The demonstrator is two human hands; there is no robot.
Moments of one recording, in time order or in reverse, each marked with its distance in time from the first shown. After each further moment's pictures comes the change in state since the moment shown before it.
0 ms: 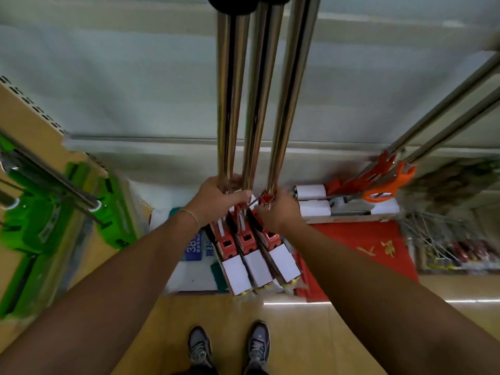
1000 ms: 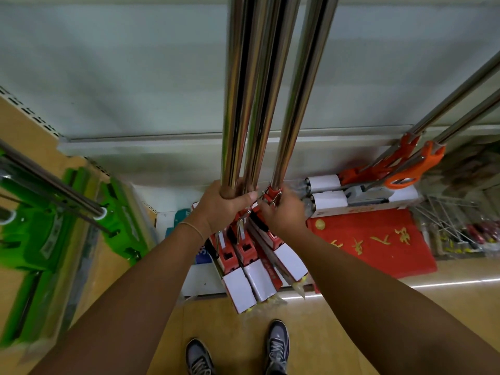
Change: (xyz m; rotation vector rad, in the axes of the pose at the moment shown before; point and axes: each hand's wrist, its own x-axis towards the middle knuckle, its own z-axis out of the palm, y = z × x) left_hand -0.013 -0.021 -0.020 -0.062 -0.067 0.110; right_hand 0.014 0.005 0.069 0.136 0.227 -0.101
